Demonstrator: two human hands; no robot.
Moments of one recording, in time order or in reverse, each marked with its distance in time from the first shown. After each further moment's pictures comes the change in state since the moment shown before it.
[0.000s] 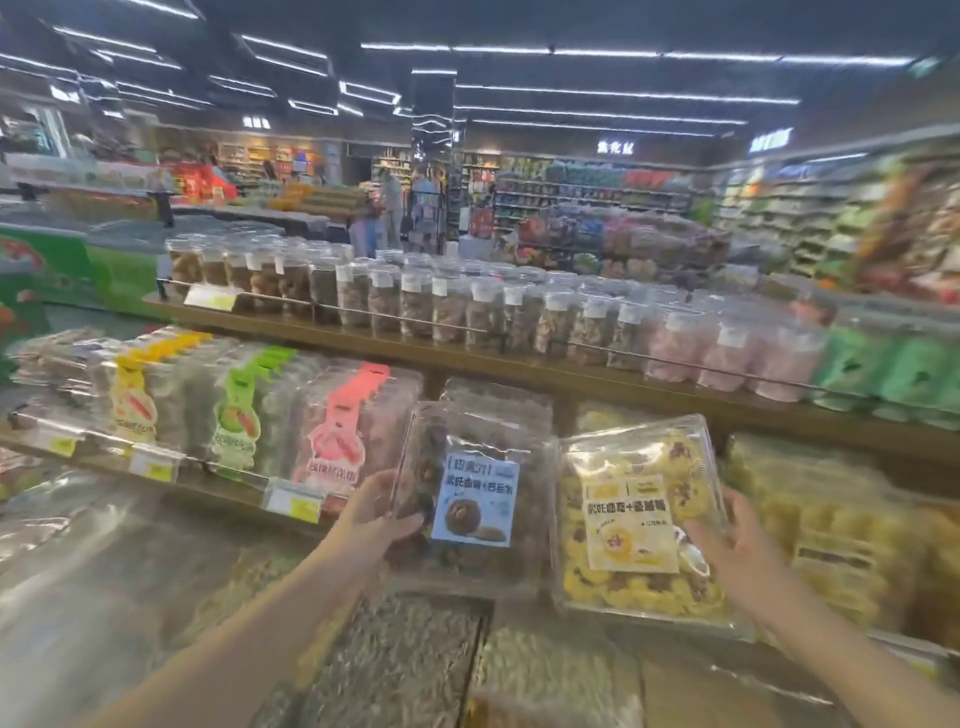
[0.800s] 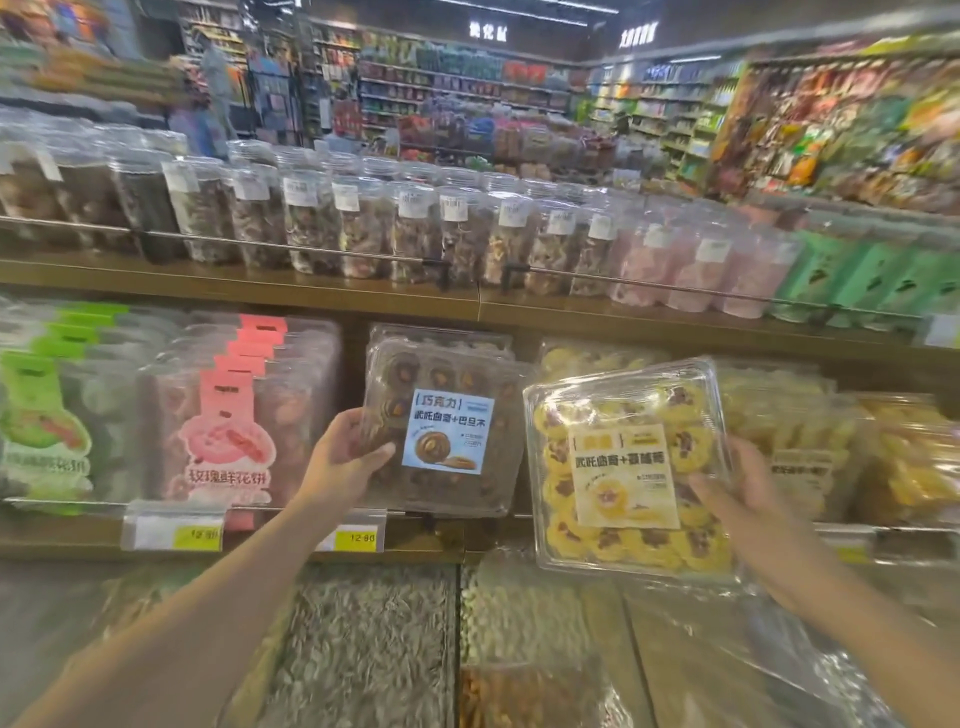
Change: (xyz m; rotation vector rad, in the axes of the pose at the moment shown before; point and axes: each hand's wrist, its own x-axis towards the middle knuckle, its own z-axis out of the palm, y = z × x) left_hand 0.174 -0.039 0.000 0.132 -0.049 0.107; right_hand 0.025 0.010 0.034 -0.001 0.163 0.189
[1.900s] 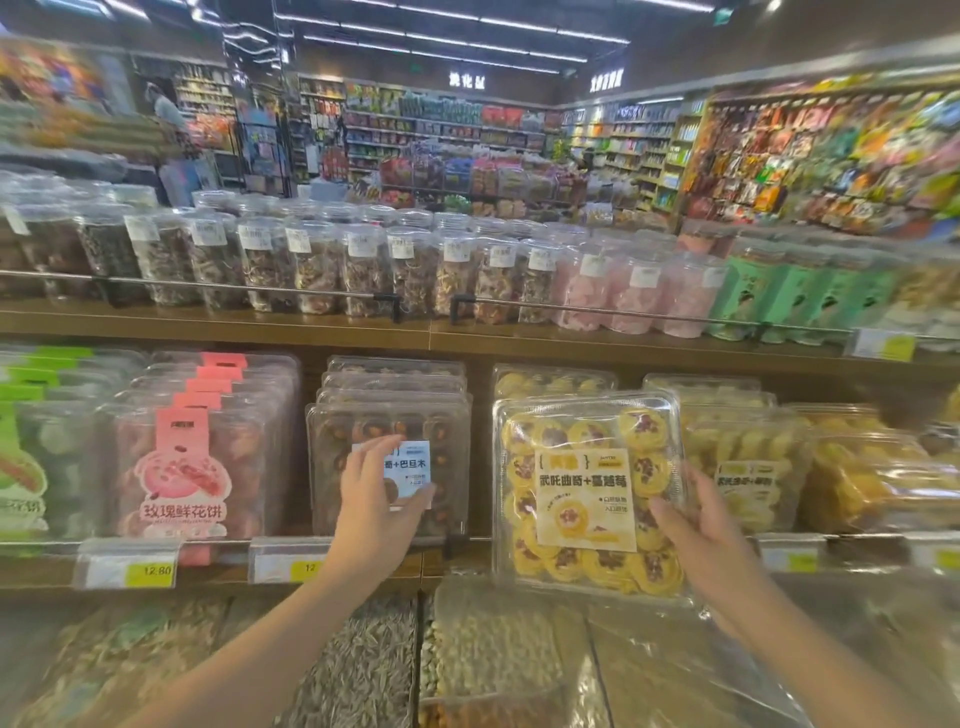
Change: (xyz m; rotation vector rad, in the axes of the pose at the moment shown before) left_hand -0.075 0.041 0.086 0.518 -0.005 0.309; right_hand -0.014 0.020 -0.015 0.192 0.048 -0.060
